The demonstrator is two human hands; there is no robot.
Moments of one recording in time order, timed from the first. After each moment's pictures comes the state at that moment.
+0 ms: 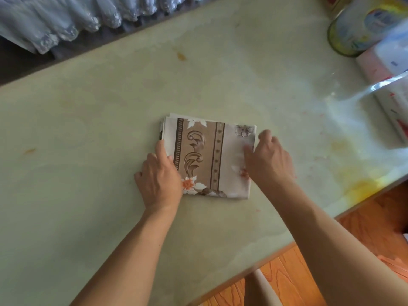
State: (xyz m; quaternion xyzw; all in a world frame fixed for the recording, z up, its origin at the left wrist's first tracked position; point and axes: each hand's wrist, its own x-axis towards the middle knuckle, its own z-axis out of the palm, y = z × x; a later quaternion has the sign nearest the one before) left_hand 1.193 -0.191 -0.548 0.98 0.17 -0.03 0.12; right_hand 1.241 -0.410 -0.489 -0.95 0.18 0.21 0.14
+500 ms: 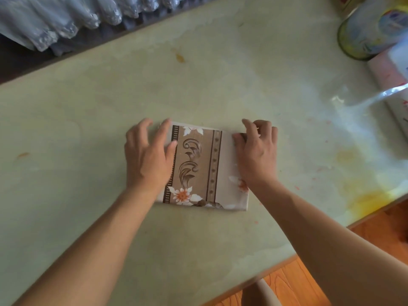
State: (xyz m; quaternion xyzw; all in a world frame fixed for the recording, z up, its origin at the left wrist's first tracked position) left_hand 1.250 -0.167 -0.540 0.99 0.02 0.03 0.16; right_hand 1.269 -0.403 -0.545 -0.96 0.08 -0.01 0.25
